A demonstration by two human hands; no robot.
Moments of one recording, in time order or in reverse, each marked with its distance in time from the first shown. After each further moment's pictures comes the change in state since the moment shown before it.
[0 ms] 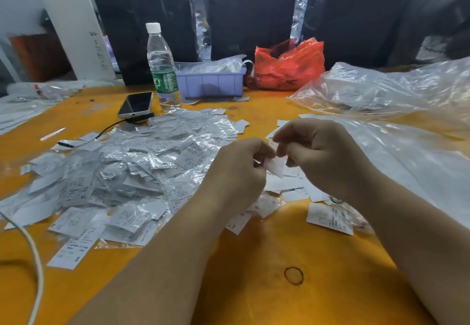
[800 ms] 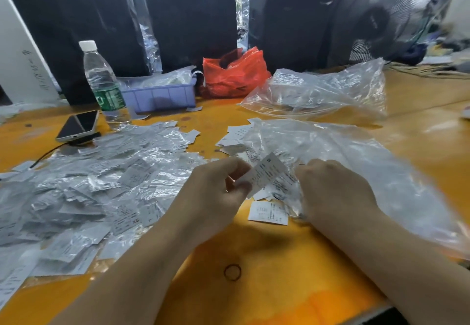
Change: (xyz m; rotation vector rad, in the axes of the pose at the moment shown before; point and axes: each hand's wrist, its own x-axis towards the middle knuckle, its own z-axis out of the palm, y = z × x) left_hand -0.015 0.023 0.027 -0.063 -0.148 0.185; right_hand -0.072 0.007 -0.050 -0.963 -0.220 0.423
